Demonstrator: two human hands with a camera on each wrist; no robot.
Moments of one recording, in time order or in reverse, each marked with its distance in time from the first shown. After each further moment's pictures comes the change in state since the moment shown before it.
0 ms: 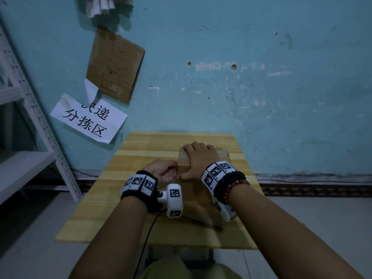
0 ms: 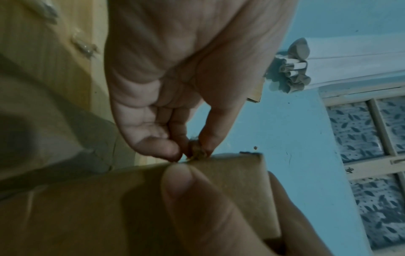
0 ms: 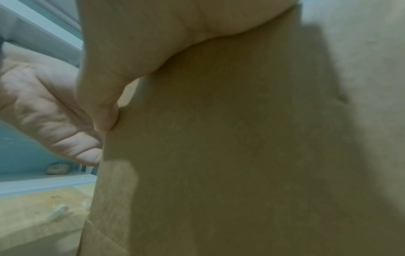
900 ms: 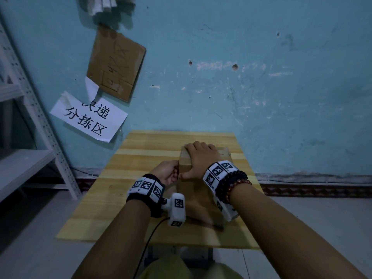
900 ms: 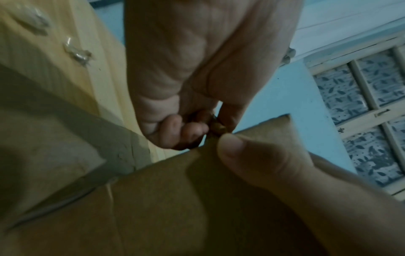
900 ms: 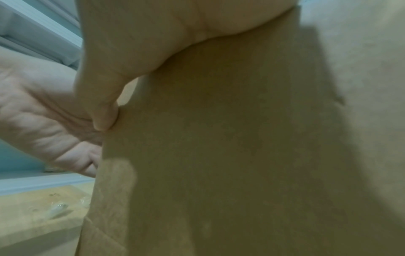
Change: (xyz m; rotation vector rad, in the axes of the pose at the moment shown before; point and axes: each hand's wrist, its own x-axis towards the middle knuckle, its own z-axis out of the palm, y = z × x) left_hand 0.006 -0.015 0.007 0.054 -0.052 0.129; right_hand 0.001 -0.001 0.003 0.000 0.015 0.007
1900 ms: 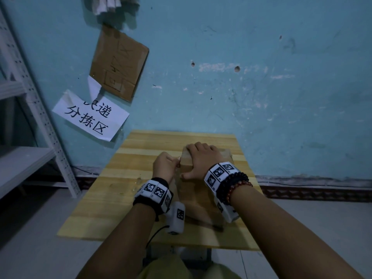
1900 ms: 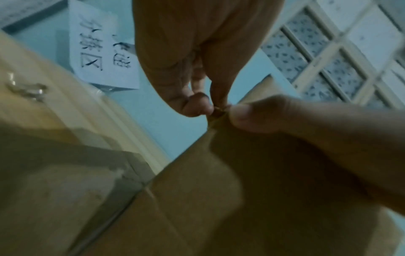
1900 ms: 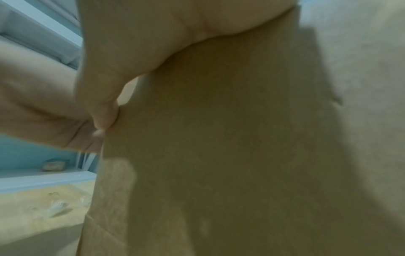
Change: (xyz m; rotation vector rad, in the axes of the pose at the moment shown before) left_hand -0.003 -0.002 0.004 0.529 0.401 0.424; right_hand -0.004 -0.002 -0.005 -0.011 -0.017 0.012
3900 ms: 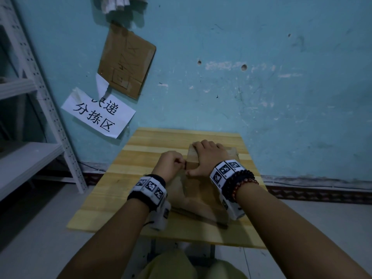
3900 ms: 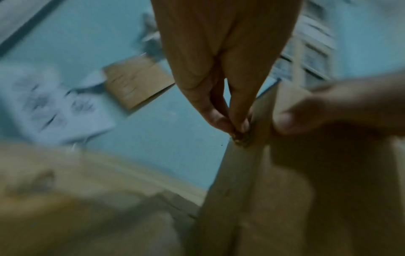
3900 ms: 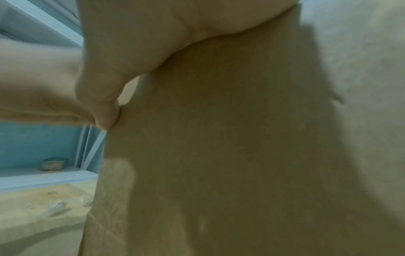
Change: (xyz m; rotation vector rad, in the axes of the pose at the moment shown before) left_hand -0.006 0.004 -0.024 0.293 -0.204 0.362; right_hand 0.001 -0.002 0.001 -0.011 -0.009 0.020
